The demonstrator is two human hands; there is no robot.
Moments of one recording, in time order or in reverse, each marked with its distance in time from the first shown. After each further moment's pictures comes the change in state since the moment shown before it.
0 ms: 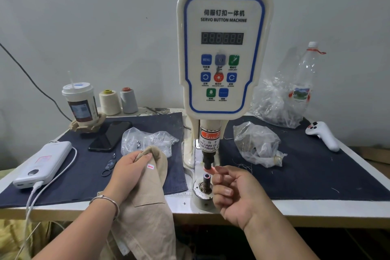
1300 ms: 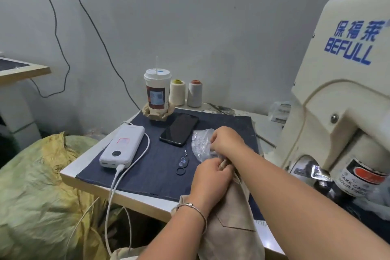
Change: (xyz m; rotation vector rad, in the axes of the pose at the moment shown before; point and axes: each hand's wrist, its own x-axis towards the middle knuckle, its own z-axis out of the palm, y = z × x) left_hand 0.002 0.005 -0.002 0.125 -0.015 0.033; right_hand 0.205 0.050 0.182 -2.074 0.215 -0.503
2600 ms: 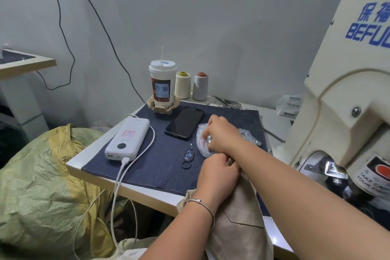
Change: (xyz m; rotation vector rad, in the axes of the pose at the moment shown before) left_hand -0.006 0.009 -0.004 0.032 -0.004 -0.085; right_hand 0.000 -0.010 0.015 -0.165 0.066 -0.419
